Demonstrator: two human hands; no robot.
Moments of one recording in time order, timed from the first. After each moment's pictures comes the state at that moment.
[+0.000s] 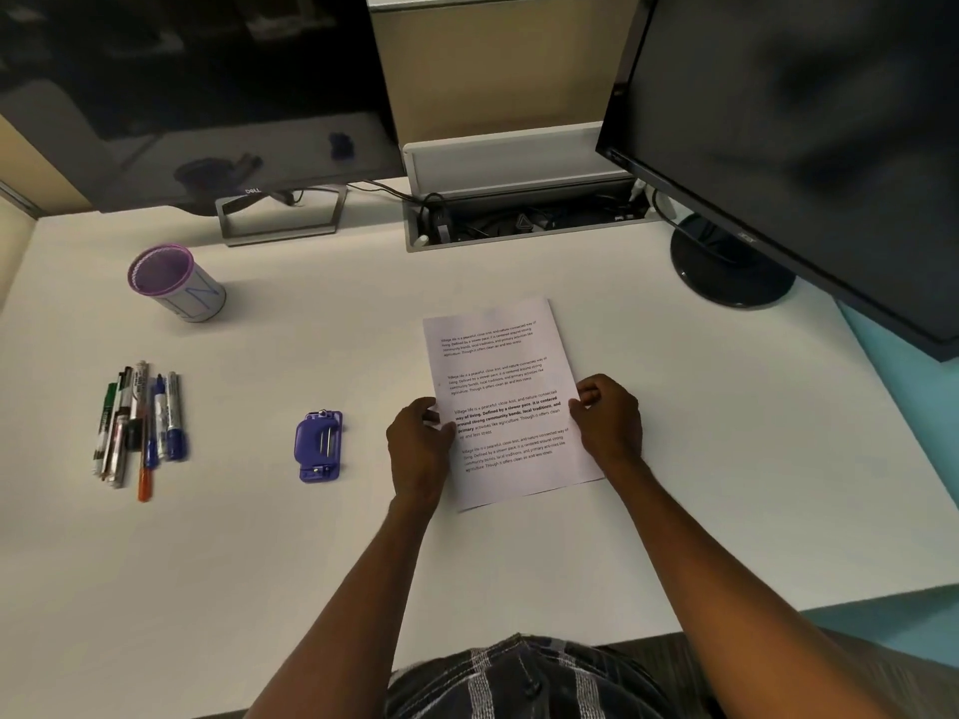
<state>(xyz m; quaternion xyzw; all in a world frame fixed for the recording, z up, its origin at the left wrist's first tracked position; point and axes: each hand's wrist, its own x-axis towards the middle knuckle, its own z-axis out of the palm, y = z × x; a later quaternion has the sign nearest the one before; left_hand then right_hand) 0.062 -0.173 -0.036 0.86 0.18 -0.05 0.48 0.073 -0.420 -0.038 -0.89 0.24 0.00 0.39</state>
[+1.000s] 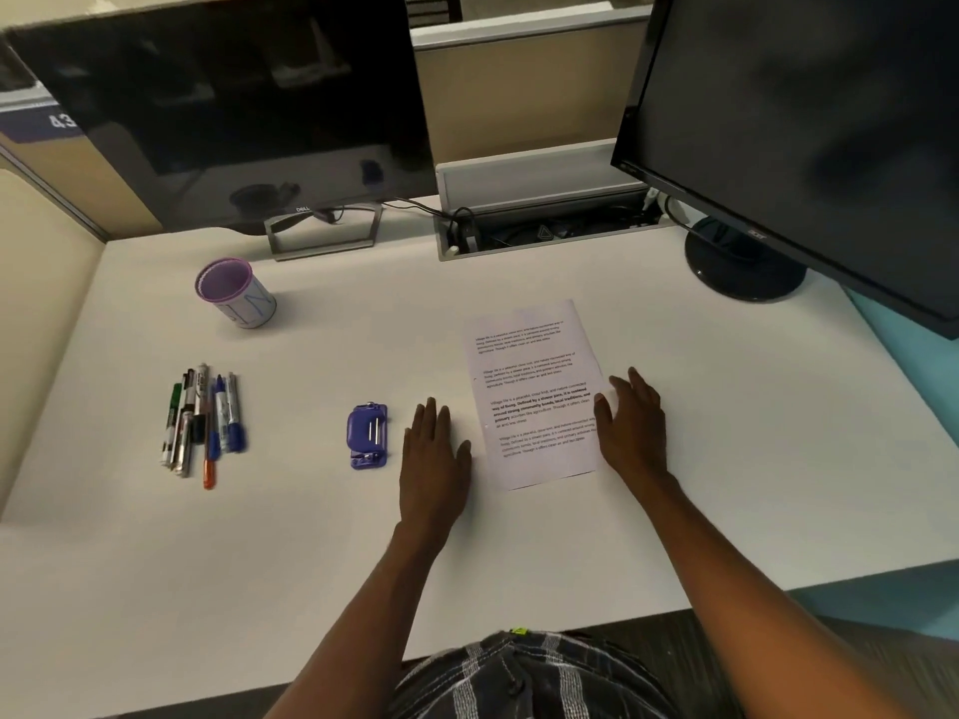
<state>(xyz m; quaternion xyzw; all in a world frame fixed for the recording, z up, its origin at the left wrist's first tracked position) 0.009 -0.124 -0.027 0.96 0.03 -0.08 0.28 0.030 -0.395 -0.023 -0.94 0.18 0.00 0.28</state>
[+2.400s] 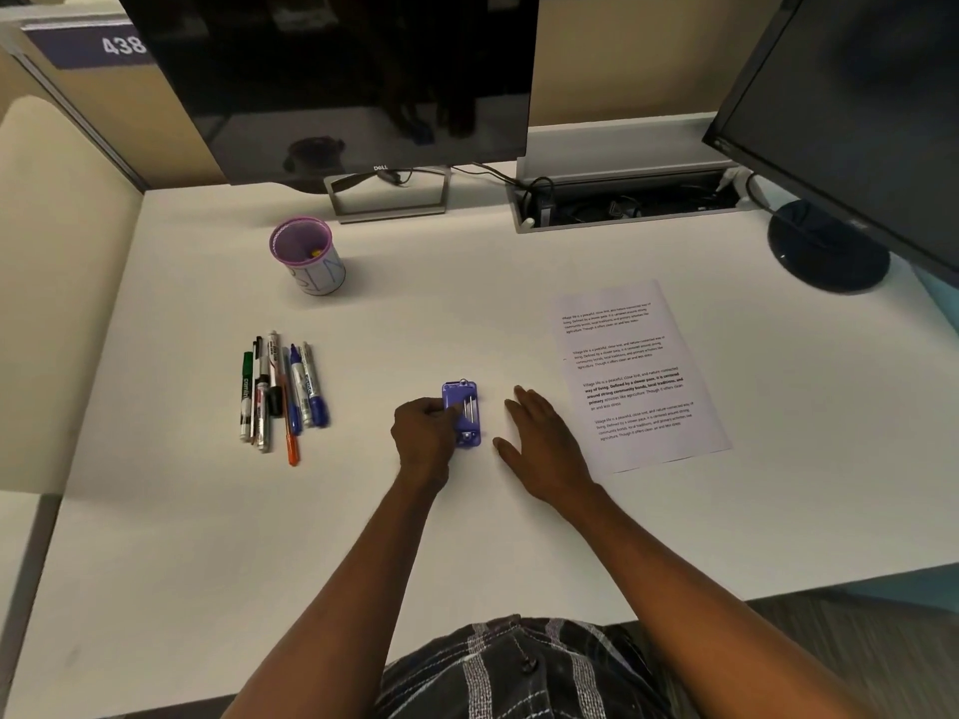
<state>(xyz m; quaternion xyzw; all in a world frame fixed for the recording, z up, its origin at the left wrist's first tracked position) 0.055 0.016 -0.026 0.74 0.32 -0.10 0.58 0.020 -0.154 -0.053 -0.97 -0.03 0.11 0.21</state>
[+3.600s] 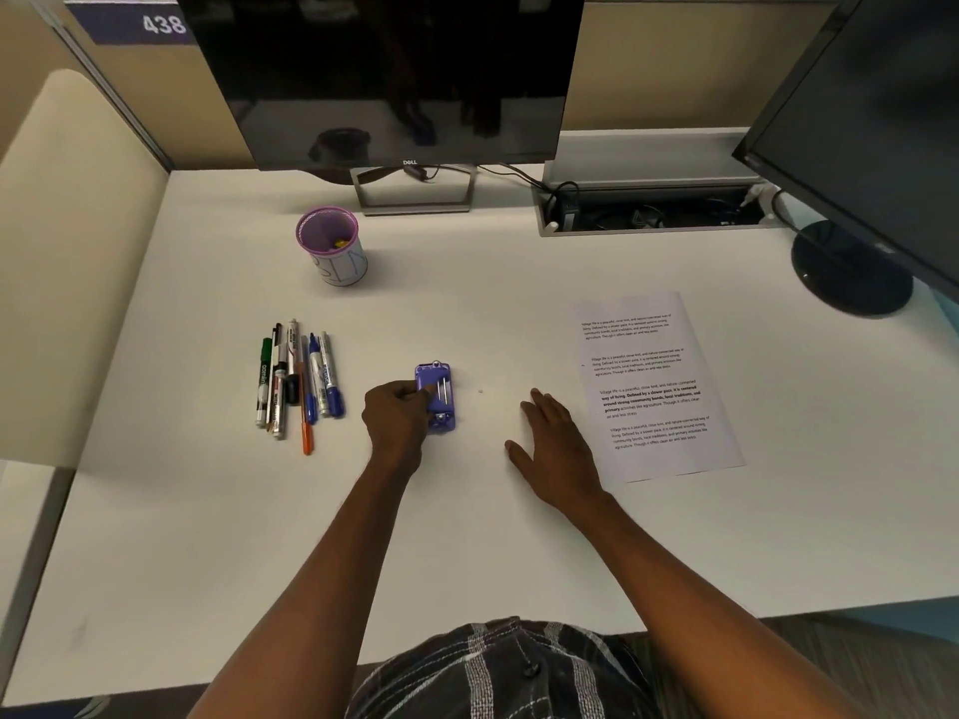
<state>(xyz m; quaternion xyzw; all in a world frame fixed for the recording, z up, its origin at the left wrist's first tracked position) 0.074 0.067 -0.023 0.71 0.35 -0.04 0.61 0.019 -0.150 -0.048 -0.97 -0.01 0.12 0.22</state>
